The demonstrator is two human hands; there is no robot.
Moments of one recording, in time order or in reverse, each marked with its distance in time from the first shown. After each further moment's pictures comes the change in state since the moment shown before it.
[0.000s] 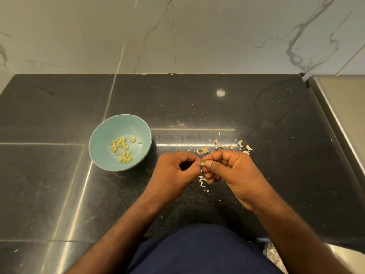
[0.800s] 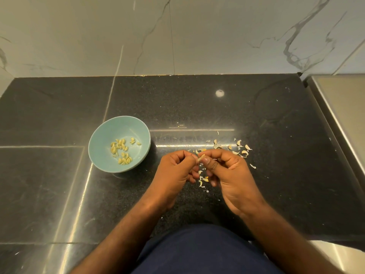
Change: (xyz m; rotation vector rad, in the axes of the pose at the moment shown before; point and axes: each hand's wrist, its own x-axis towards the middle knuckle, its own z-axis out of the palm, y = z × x) left_hand 0.000 0.012 0.009 -0.401 0.043 -0.326; right_hand -0.003 0.009 0.021 0.260 0.128 -0.095
